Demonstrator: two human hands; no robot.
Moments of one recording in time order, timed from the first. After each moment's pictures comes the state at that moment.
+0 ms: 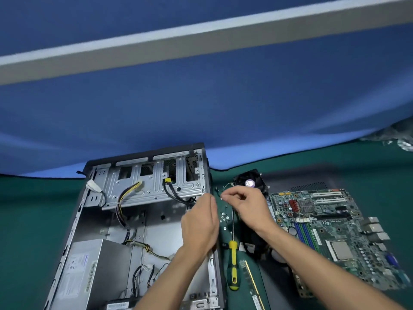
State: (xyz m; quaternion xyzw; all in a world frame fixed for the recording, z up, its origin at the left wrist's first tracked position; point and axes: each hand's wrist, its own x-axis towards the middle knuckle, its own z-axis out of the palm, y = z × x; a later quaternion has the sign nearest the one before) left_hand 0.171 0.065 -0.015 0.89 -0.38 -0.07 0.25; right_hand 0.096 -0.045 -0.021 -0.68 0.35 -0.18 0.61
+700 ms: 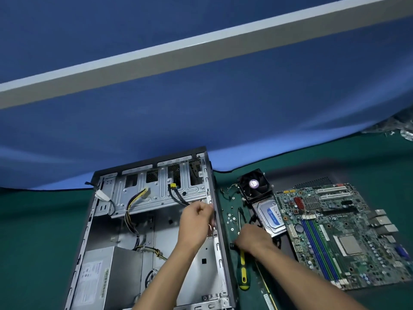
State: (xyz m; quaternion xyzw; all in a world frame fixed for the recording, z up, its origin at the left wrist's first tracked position) left_hand 0.190 0.073 0.013 0.80 -0.15 -0.34 0.46; right_hand 0.093 -0.012 -0.078 -0.78 0.45 0.28 0.34
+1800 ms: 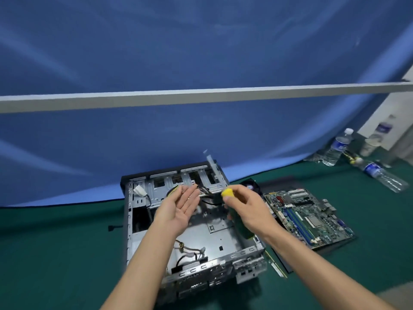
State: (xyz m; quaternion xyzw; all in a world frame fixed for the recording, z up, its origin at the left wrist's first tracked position) left_hand 0.276 0.239 0.099 0.39 0.08 -0.55 0.74; right_hand 0.106 0.170 0.118 -0.72 0.35 -0.25 0.55
